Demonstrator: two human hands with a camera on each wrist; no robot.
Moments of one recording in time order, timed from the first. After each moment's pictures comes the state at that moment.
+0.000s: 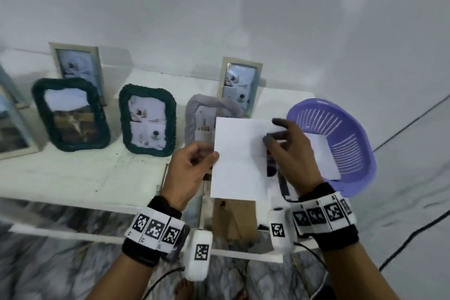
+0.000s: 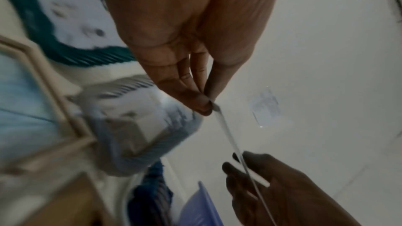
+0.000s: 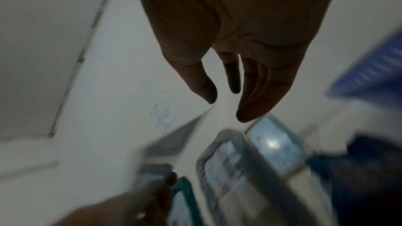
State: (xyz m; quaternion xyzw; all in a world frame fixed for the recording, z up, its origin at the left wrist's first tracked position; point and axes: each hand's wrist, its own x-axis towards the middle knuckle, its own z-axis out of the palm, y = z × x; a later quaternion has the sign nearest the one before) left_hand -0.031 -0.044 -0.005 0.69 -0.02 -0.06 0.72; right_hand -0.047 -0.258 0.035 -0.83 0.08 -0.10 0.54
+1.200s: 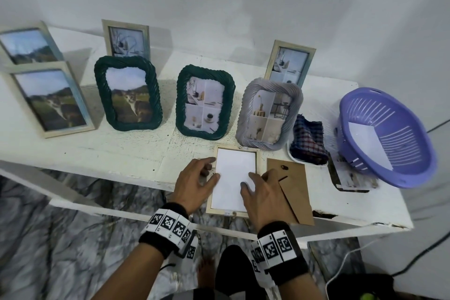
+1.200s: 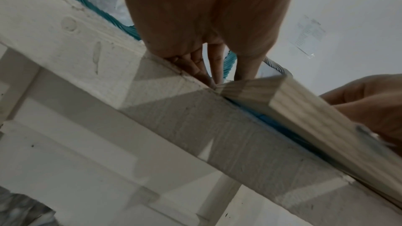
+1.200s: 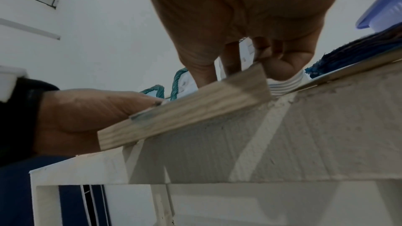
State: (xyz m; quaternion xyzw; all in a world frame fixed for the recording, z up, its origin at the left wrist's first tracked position) left_hand -0.041 0.094 -0.119 0.87 -0.11 0.00 0.48; right_hand -0.093 -0.082 -0.087 -0.96 0.12 -0.07 0.24
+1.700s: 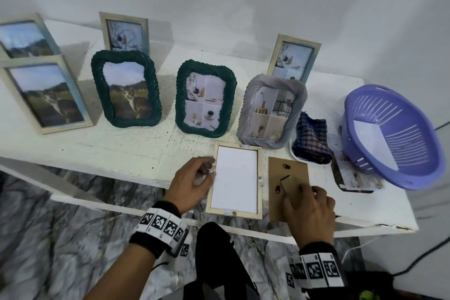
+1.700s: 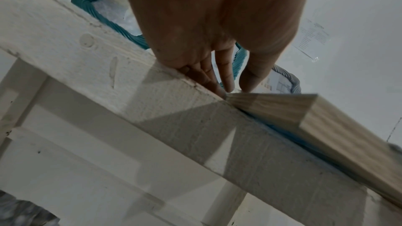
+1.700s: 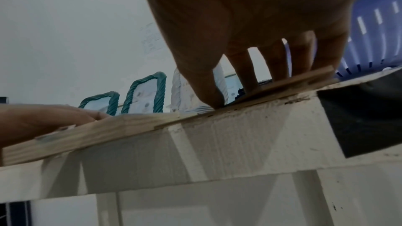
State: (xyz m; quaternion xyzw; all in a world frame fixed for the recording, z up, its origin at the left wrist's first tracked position) left_hand -0.039 0.106 -0.120 0.84 -0.14 -0.04 0.52; right_hand -0.126 -0.156 -0.093 -0.95 0.27 -0.02 0.14
